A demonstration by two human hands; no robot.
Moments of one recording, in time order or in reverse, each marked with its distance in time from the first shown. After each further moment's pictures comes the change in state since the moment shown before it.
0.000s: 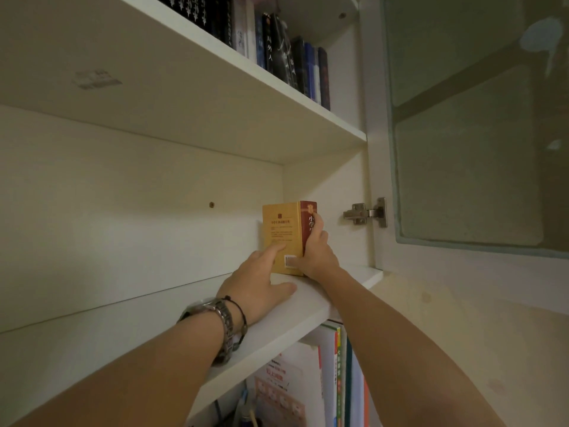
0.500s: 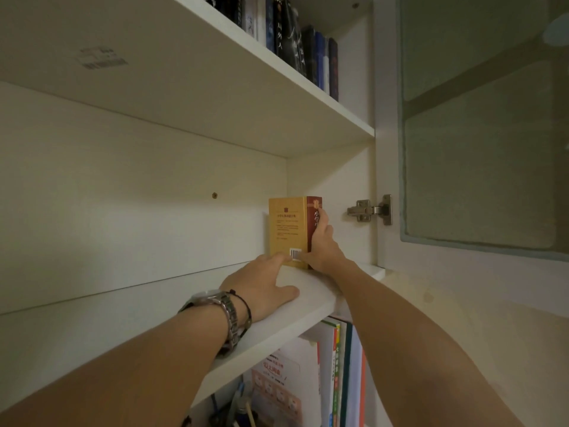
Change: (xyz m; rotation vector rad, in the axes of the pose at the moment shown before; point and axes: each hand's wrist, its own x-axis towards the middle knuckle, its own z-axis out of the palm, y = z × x) left_hand -0.004 0.005 -0.001 0.157 -0.147 -0.023; right_hand 0.014 0.016 -0.003 -0.010 -0.077 -0.055
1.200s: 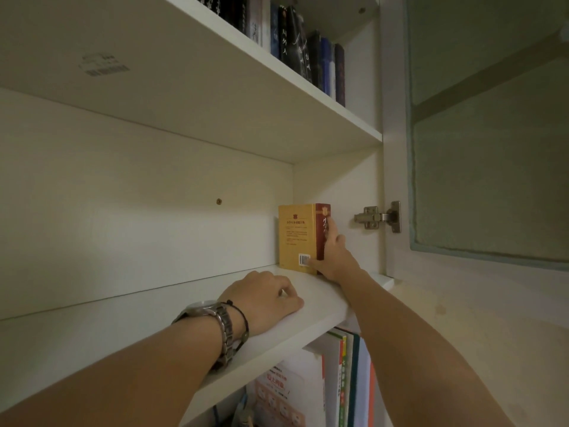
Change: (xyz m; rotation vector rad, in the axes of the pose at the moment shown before) left_hand 0.005 -0.005 0.004 0.041 -0.081 -0.023; right_hand 0.015 0.025 -0.001 -0.110 0.024 0.022
